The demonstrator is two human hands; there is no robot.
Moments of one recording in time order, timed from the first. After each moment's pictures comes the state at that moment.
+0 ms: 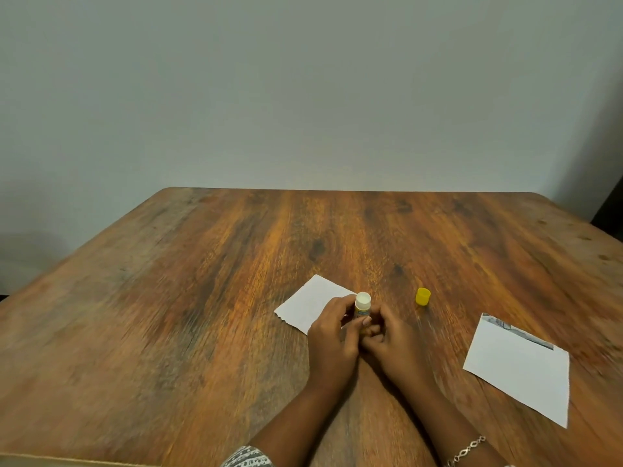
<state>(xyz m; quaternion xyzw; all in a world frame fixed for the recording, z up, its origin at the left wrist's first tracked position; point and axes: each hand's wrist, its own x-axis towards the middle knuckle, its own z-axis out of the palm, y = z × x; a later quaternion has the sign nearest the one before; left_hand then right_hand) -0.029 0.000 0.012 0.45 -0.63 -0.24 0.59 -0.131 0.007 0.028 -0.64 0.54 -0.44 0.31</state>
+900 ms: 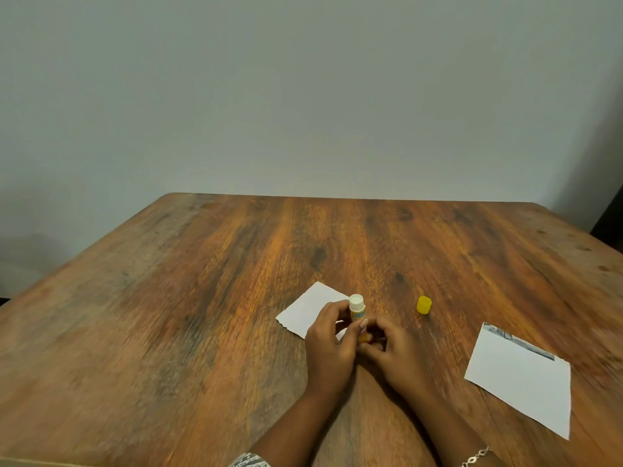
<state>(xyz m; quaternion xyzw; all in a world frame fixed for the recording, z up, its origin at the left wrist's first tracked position) -0.028 -0.002 0.011 0.45 -0.57 -0.28 0.62 -0.134 0.002 0.025 -0.65 0.52 -0.44 0.34</state>
